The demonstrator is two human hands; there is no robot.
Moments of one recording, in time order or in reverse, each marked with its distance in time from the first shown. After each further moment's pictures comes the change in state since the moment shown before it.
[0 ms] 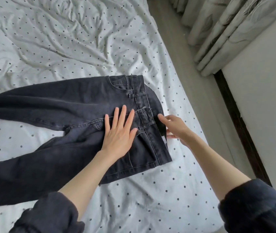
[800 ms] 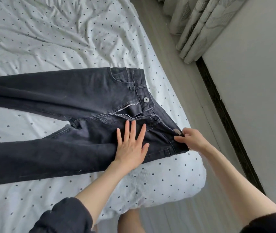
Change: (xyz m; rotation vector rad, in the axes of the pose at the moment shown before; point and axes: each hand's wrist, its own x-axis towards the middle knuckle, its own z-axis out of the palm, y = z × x) left_hand -0.094 0.092 0.043 -0.078 -0.207 0.117; right_hand -0.093 0.124 -0.054 -0.163 0.127 0.065
